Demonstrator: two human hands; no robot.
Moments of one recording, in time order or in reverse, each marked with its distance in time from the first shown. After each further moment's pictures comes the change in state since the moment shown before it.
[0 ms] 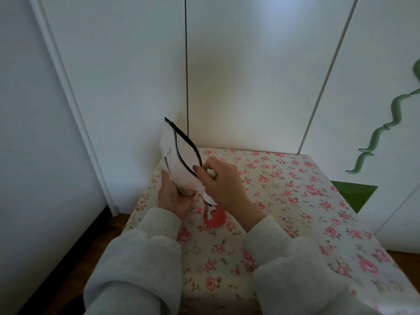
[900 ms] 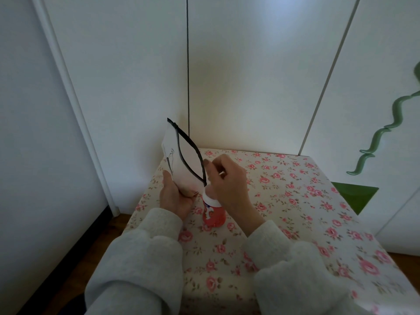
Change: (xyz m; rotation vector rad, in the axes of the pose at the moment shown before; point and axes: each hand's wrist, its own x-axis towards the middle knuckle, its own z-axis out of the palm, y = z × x) left_hand 0.004 -0.001 -0.003 -0.026 -0.029 -0.021; right_hand -0.005 -0.009 -0.006 0.161 0.149 0.120
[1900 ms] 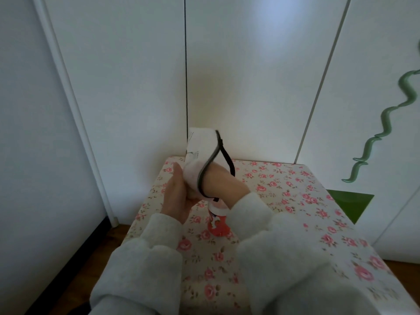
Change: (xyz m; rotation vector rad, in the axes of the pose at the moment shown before) left_hand -0.023 0.008 0.027 0.427 -0.117 0.214; right_hand 0.048 -0.045 0.011 -0.864 -0.876 0.014
